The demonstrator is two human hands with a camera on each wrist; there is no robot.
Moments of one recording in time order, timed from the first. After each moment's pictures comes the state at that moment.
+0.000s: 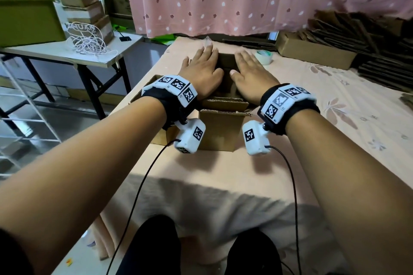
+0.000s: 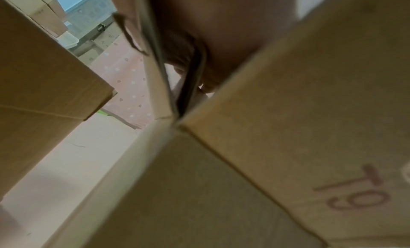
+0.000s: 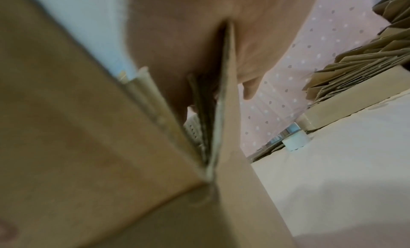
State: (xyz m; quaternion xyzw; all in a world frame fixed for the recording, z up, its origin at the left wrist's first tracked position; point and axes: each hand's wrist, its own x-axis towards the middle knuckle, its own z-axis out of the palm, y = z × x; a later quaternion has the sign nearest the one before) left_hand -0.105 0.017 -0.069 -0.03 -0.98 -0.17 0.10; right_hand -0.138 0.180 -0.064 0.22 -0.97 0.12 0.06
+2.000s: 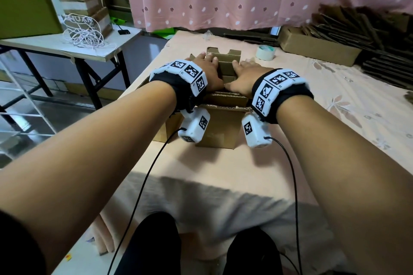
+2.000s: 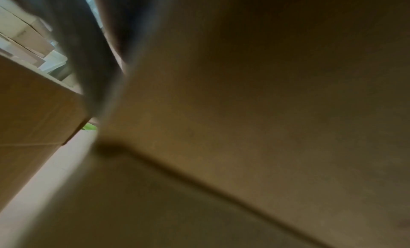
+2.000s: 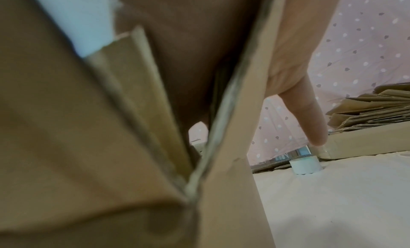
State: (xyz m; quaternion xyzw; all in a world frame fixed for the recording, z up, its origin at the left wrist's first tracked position) left_hand -0.124 0.020 -0.066 0.00 -1.00 0.02 -0.02; right_hand -0.158 0.156 -0.062 0.15 -0.98 -0.05 -0.06
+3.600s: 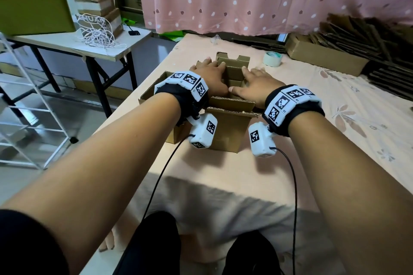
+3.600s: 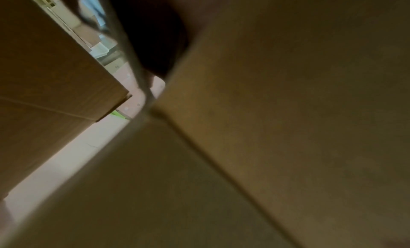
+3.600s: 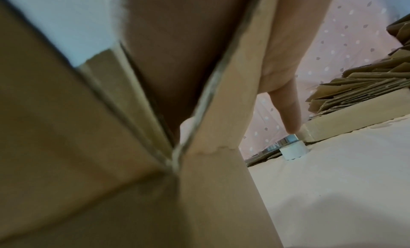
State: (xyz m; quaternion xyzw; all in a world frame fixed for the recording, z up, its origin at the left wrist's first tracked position) left_hand -0.120 0.008 -0.074 -0.01 -0.99 -0.10 0.01; right_hand -0.153 0.167 -0.072 0.15 -0.99 0.04 -0.05
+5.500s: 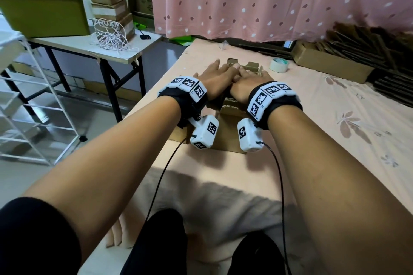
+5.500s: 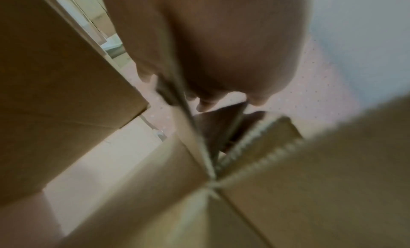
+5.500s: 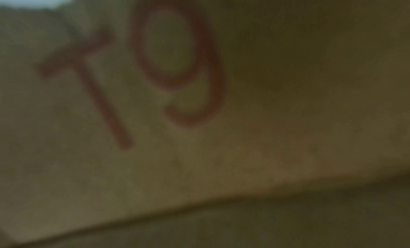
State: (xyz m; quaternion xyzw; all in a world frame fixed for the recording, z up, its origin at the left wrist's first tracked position) left_hand -0.089 -0.007 -0.068 0.02 -0.96 -0.29 0.02; right_hand -0.135 0.114 -0.061 0.19 -0.98 -0.09 -0.04
